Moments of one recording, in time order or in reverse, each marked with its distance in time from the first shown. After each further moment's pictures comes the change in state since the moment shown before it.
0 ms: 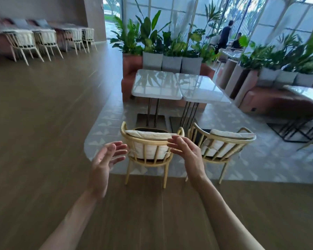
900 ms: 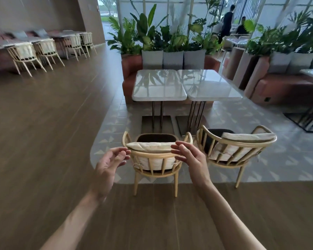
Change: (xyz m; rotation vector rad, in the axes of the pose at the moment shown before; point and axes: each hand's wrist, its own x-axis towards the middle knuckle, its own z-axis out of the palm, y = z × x) left_hand 0.130 -0.019 0.034 0.211 -0.084 -0.040; right_hand 0.120 0.036 -0.012 0.017 0.025 0.044
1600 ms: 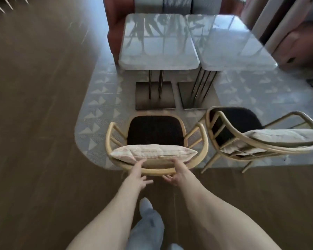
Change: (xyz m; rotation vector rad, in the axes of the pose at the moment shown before) left_hand 0.283 -0.261 0.104 -0.369 0.356 -1.250; right_hand 0.288 0.261 0.047 0.407 0.498 1.314
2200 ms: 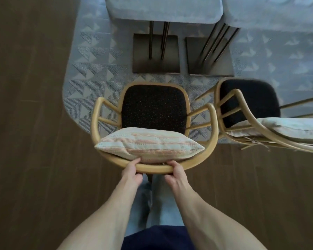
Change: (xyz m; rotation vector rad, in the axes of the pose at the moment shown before) left_hand 0.097 -0.008 0.013 -0.353 0.213 -0.175; right_hand 0.103 0.013 0.008 0.367 0.058 0.109
